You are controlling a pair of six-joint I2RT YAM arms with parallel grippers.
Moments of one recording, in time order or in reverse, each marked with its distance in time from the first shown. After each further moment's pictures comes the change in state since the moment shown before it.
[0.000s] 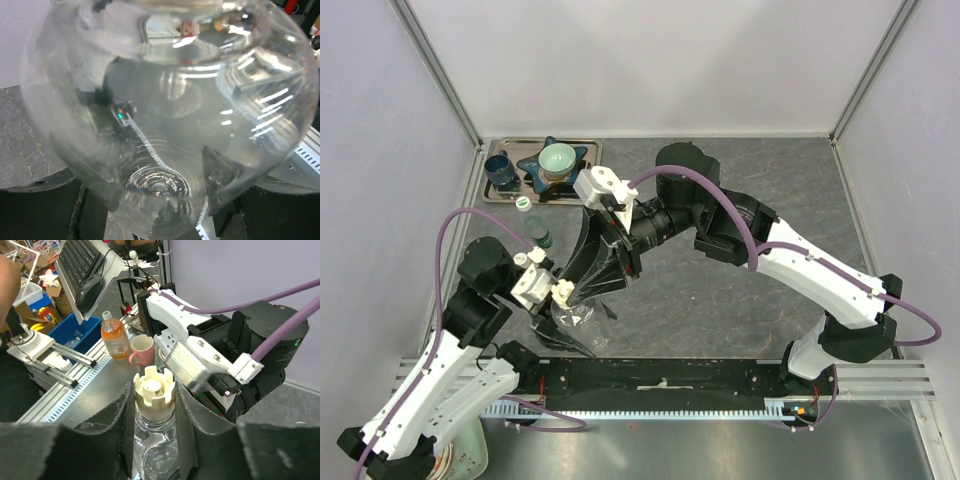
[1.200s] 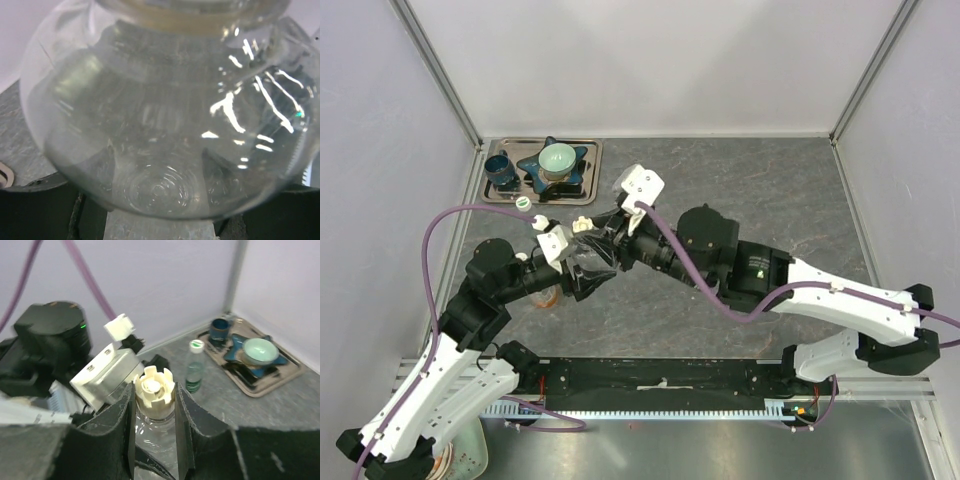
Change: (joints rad) left arm -0.008 -0.021 -0.002 -0.177 -0.939 0.164; right arm 0.164 -0.237 -0.383 0.174 1.135 -0.027
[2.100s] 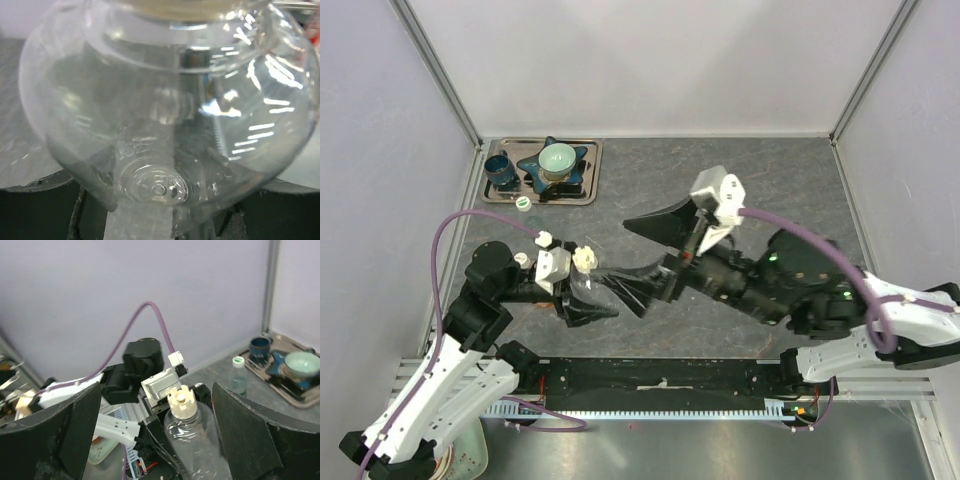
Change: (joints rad) left arm 0.015 -0.022 -0.052 0.077 0.358 -0.080; right arm 0.271 -0.087 0.134 -0.065 0.314 0.143
